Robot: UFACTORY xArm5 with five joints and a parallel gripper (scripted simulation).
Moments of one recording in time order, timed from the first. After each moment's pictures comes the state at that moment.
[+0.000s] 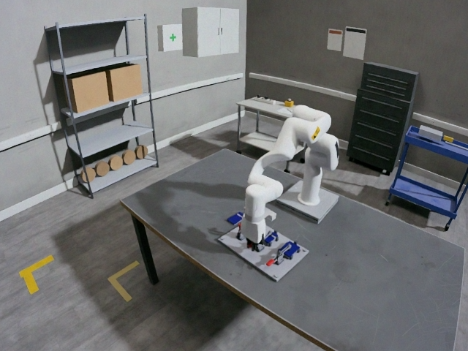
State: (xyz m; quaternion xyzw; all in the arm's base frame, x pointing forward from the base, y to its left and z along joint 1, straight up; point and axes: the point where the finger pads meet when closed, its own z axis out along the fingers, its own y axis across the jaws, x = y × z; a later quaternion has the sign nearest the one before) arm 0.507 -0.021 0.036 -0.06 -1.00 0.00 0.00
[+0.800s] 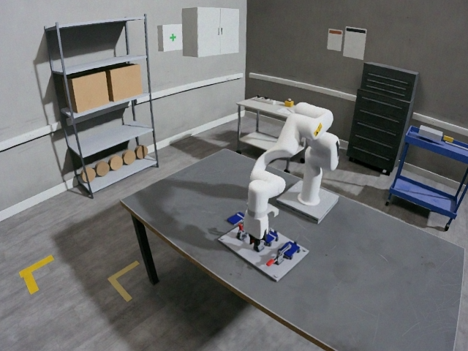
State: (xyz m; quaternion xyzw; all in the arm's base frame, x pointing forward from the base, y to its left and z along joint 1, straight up) arm 0.493 -0.020 0.049 -0.06 -1.00 0.00 0.00
